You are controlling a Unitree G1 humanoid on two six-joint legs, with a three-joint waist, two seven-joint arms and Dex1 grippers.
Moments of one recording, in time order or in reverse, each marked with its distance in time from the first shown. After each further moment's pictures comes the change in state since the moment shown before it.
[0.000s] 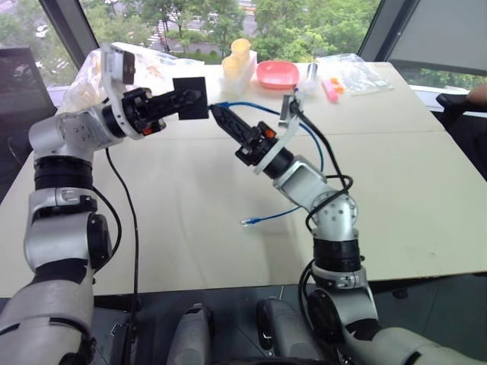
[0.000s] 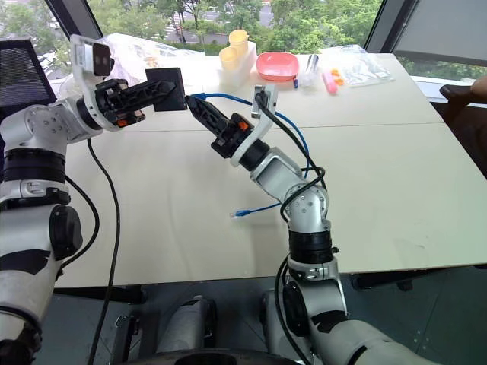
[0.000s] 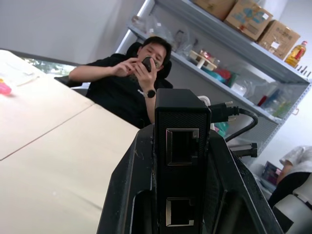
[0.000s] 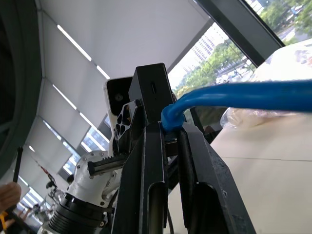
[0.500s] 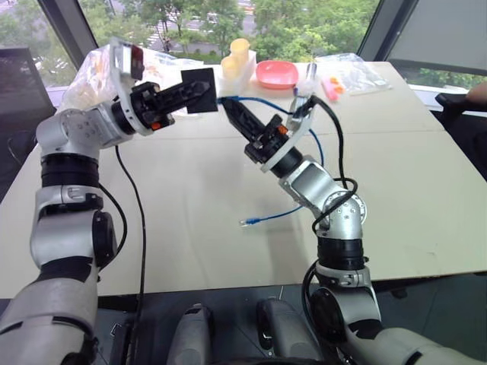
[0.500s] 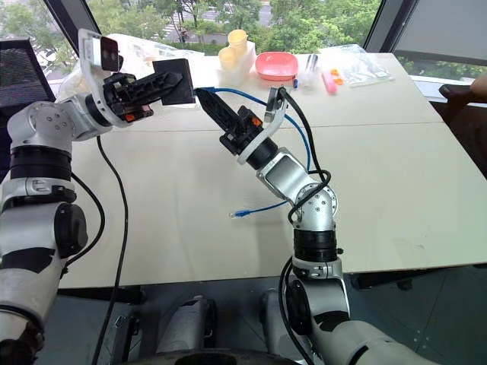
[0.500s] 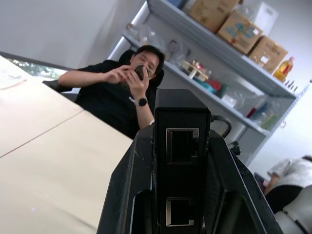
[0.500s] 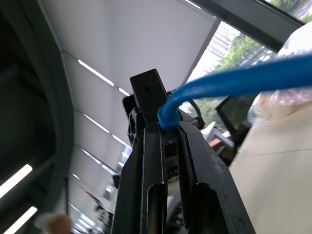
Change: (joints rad) left arm 0.003 -0.036 0.017 -0.033 -0.123 0.092 0.130; right arm 0.031 0.024 -0.064 0.048 0.364 0.010 -0.146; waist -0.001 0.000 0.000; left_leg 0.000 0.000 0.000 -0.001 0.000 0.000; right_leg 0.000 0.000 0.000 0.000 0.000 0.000
